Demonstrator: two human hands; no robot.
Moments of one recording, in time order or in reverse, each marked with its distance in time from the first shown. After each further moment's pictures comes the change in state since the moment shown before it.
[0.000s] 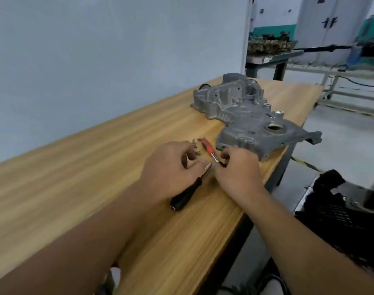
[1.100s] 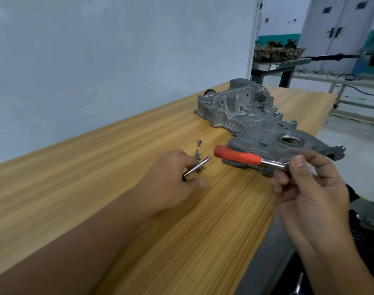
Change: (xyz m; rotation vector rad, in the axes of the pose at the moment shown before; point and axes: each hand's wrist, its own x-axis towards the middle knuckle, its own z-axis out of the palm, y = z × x) left_hand 0.031 -0.031 0.016 -0.057 -0.242 0.050; right_hand -0.016 0.038 -0.039 1.528 0.218 0.080
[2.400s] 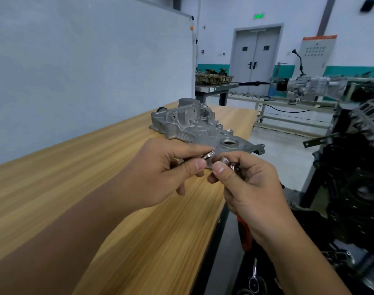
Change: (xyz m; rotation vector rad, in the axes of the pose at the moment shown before) left_hand -0.021 0.069 -0.027 -0.621 -0.049 0.567; right_hand -0.058 -0.051 0.039 -0.590 -0.196 -0.061
